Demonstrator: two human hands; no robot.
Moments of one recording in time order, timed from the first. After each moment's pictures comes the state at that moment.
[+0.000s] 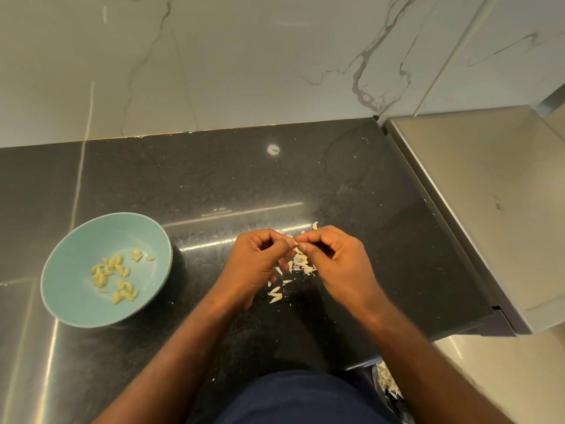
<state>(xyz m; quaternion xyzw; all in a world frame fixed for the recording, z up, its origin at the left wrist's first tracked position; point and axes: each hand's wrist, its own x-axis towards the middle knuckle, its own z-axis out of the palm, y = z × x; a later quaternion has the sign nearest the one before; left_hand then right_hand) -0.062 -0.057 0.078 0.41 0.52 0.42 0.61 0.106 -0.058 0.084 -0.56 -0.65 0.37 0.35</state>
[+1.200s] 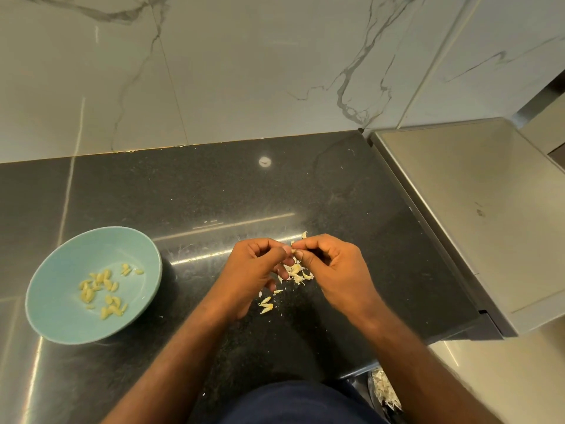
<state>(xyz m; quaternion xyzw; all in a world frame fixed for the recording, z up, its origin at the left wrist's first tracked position) -0.054 -0.055 0.090 0.42 0.51 0.40 0.64 0.114 -0.062 0.100 -0.55 -0.65 0.38 0.36</state>
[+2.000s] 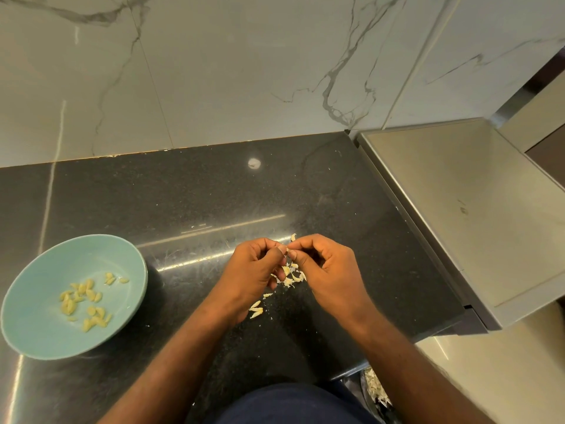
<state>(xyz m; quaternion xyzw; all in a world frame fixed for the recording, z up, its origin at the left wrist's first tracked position) -0.037 -0.050 0.089 0.43 0.50 0.40 0.64 0.116 -0.063 0.098 -0.57 -0.64 0.35 0.37</state>
